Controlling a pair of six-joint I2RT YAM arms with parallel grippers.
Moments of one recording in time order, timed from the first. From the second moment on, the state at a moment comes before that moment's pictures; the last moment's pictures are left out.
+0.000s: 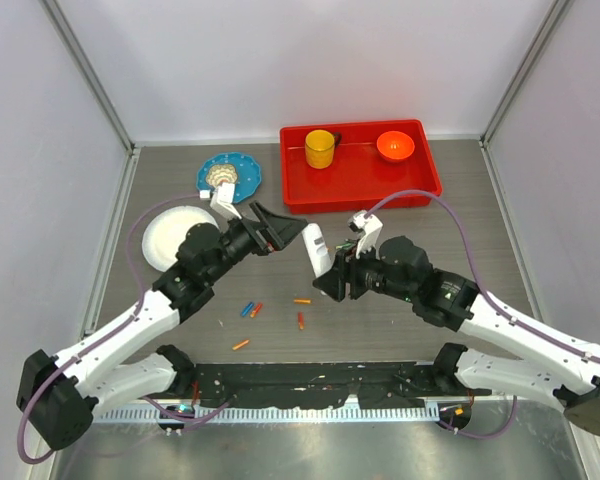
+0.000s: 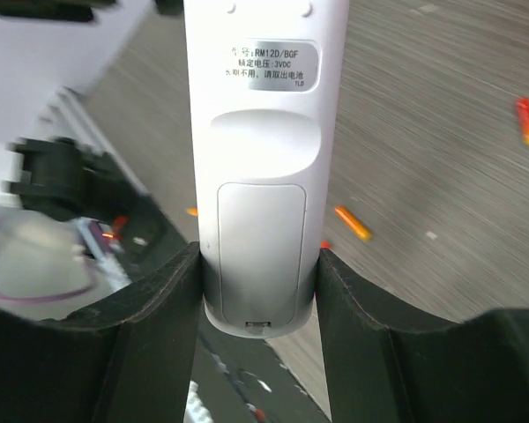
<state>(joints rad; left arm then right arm) -0.68 0.97 0.67 0.31 0.10 -0.94 0.92 0.89 0.78 -0.22 -0.12 0.51</state>
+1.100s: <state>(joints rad) -0.93 1.18 0.69 0.28 -0.09 -0.86 1.03 1.01 0.85 -0.49 0.21 0.39</state>
